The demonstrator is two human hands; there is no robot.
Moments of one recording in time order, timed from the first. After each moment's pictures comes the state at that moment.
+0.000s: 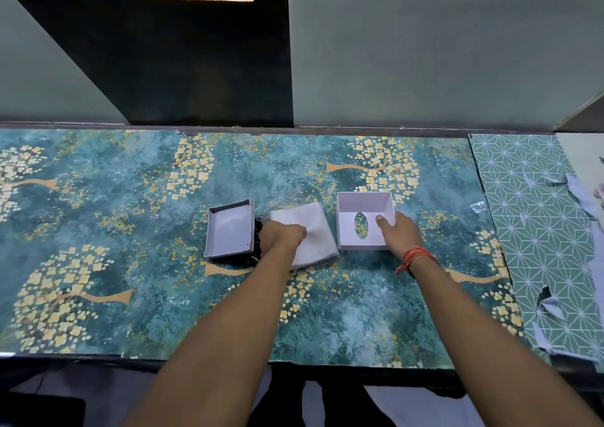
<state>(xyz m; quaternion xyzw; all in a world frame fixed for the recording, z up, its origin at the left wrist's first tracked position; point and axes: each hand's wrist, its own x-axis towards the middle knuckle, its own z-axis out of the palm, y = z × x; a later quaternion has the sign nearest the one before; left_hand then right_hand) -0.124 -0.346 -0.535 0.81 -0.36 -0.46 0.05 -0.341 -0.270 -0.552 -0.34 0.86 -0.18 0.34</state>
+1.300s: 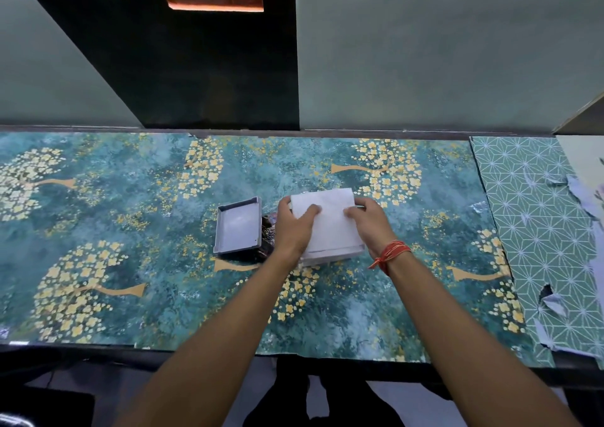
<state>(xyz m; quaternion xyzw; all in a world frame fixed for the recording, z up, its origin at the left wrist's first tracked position) -0.119 -0.318 -0.484 0.64 -0.42 -0.58 0.28 -0.264 -0.288 -0.492 -0.26 0.75 -0.37 0.48</state>
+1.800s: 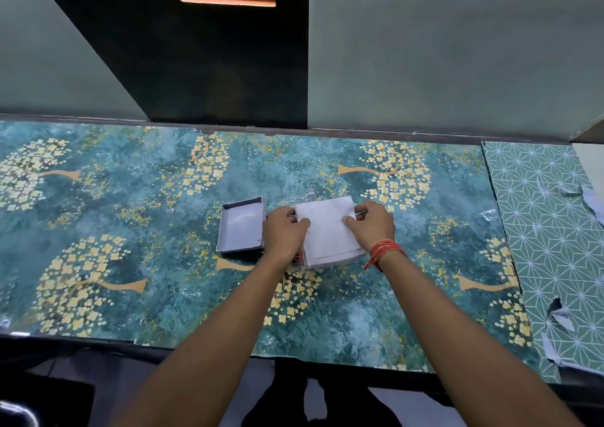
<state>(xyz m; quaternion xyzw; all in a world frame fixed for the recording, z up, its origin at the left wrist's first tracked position) -0.099 -0.325 -0.487 0.69 -0.51 -0.46 0.21 -0.266 -0.300 -0.512 -0.37 0.84 -0.23 0.33</state>
